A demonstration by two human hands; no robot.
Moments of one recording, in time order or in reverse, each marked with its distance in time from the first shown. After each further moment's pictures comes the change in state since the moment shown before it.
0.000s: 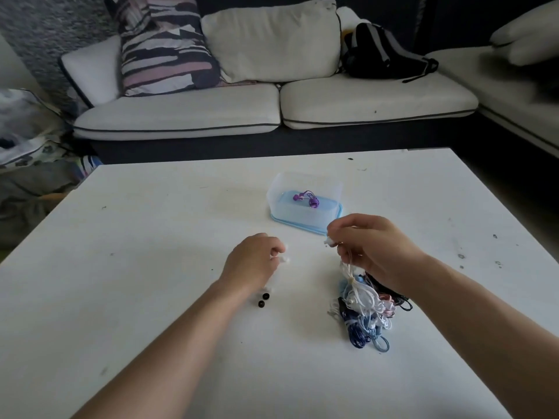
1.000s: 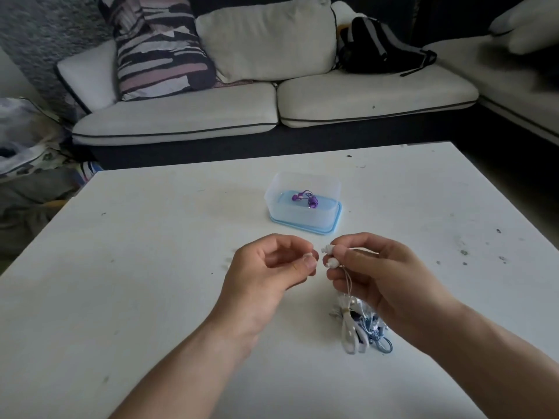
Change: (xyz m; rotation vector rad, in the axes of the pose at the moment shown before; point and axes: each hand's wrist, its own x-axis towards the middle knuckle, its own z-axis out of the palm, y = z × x) left_hand -0.087 0.099 -0.064 -1.177 0.022 -0.202; right_hand -0.060 0.002 0.015 0.255 -0.008 0.004
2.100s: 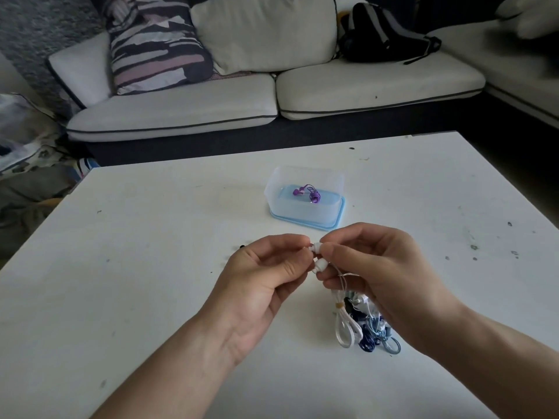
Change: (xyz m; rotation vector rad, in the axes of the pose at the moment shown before) left_hand 0.005 0.005 -0.004 -0.364 -0.007 -0.196; right_hand 0.001 -0.002 0.016 -0.171 -0.019 -0.144
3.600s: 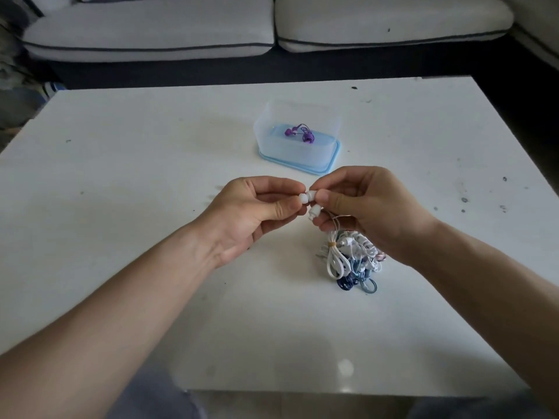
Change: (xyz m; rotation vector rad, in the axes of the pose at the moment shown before) left_hand 0.037 -0.016 -0.015 0.182 -0.100 -0.071; right_hand 0.036 0.025 -0.030 -0.152 -0.180 0.038
